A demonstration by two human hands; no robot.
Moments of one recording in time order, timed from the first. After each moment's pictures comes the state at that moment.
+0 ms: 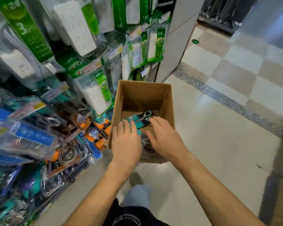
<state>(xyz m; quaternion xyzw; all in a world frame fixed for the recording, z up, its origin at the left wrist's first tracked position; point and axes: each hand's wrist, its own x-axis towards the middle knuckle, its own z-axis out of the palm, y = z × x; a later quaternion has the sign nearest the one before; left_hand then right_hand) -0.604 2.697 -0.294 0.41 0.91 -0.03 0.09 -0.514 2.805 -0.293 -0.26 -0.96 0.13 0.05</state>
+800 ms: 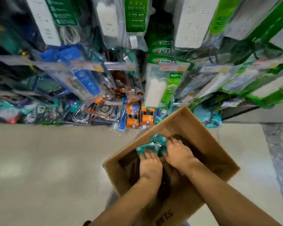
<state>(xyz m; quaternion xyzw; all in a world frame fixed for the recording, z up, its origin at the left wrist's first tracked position) -0.637 2.819 -0.390 0.12 0.92 -0.06 0.37 -0.690 2.930 -0.411 0.08 -0.93 0.00 -0.35</state>
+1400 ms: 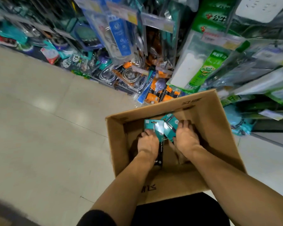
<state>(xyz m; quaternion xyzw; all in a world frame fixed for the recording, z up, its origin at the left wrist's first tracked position) -0.624 2.837 -0.445 -0.14 0.90 0.05 0.41 -0.700 2.949 -0.457 0.15 -0.93 -0.07 -0.33</state>
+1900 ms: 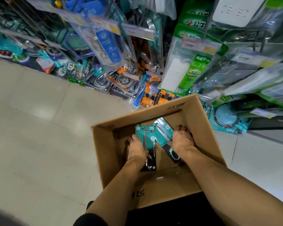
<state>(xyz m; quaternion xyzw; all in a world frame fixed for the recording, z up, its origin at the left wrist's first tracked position) -0.619 2.836 -0.457 -0.45 0.79 0.31 0.30 -0.714 2.969 -0.455 0.09 -0.93 -0.01 -0.35</state>
